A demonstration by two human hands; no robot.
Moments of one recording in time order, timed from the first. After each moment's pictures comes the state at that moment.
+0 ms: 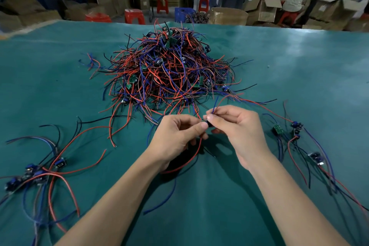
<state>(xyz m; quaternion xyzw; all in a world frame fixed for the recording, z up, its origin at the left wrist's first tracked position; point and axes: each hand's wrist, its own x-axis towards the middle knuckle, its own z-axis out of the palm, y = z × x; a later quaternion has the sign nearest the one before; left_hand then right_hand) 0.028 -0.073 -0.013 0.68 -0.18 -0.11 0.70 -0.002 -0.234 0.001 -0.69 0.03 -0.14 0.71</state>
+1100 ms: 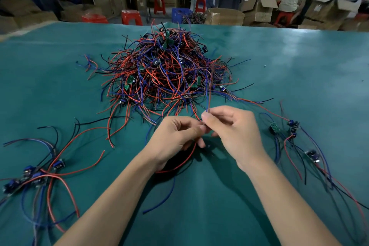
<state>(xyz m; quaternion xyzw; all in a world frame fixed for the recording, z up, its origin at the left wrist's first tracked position) 0.029 -0.068 -0.011 0.67 -0.23 -0.16 0.69 -0.008 -0.227 0.001 -0.78 0.04 -0.18 0.59</state>
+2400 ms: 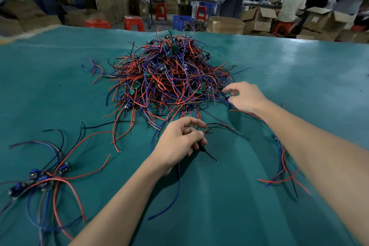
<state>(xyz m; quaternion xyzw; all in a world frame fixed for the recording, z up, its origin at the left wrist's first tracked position) 0.036 -0.070 -0.015 0.69 -0.16 -0.14 0.69 0.122 -0.313 0.029 -0.97 0.09 -0.07 0.20</state>
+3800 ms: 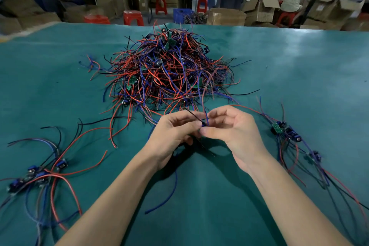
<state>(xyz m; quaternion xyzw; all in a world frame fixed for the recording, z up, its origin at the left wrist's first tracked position) 0.030 -0.067 -0.009 0.61 -0.17 -0.15 0.76 -0.011 -0.230 0.005 -0.70 0.04 -0.10 0.70</state>
